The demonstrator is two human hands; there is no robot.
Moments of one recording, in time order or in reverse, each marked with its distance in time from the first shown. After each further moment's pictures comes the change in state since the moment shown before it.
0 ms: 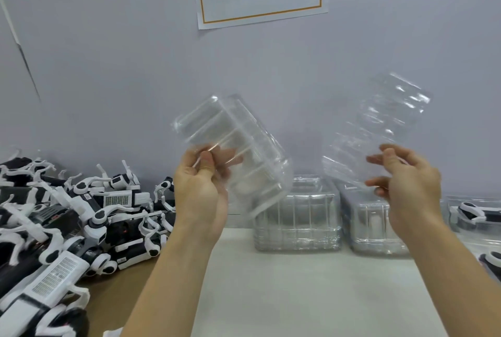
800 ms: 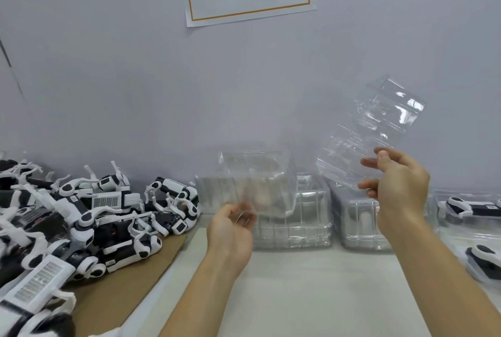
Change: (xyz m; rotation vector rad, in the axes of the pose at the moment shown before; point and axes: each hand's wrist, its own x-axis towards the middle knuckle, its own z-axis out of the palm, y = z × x) left_hand -0.018 -0.087 -0.011 -0.291 0.274 -0.593; right_hand 0.000 0.005 -0.001 -0.035 0.154 0.042
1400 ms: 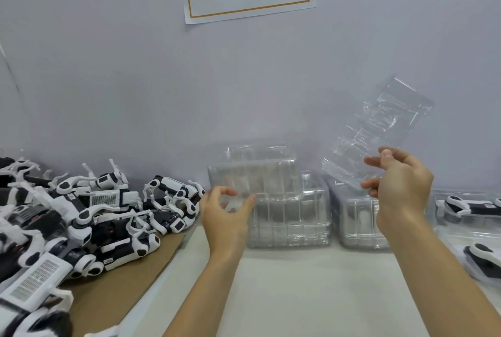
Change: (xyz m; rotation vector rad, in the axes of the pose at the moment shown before) left_hand 0.003 -0.003 -0.009 0.972 0.107 0.691; right_hand 0.000 0.000 -0.001 0.002 0.058 0.004
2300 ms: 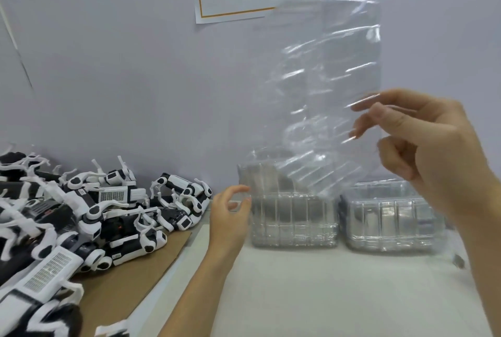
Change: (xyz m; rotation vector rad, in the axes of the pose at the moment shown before) left_hand 0.011 -0.012 -0.012 -0.022 -0.209 -0.007; right_hand -0.030 -0.089 -0.008 -0.016 -0.785 -0.412
